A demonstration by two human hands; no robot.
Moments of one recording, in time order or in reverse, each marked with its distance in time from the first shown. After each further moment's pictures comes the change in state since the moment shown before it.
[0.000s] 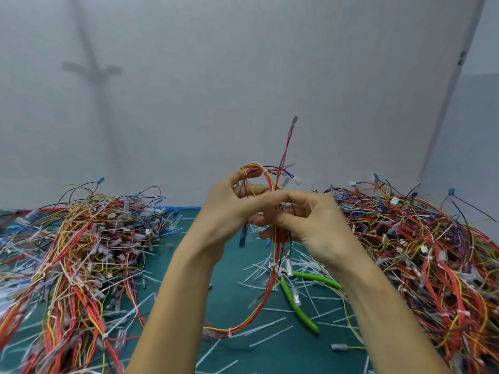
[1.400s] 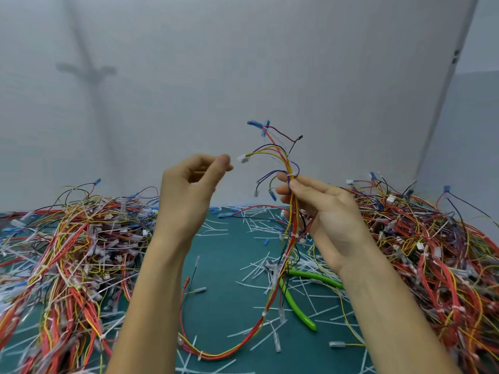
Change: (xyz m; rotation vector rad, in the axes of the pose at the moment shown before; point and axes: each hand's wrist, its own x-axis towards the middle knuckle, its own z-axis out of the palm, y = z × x) left_hand 0.002 0.007 -0.032 0.271 0.366 0.318; right_hand 0.005 -0.004 -0.010 0.350 0.244 0.110
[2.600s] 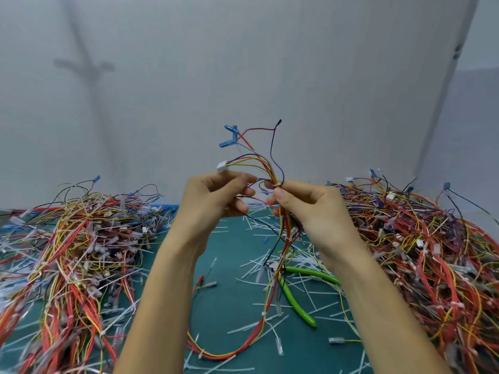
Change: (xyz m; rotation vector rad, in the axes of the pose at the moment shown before) left_hand -0.009 -0.006 0.015 -0.170 -0.228 -0.274; right_hand -0.004 0.004 0.009 -0.288 -0.021 -0.149
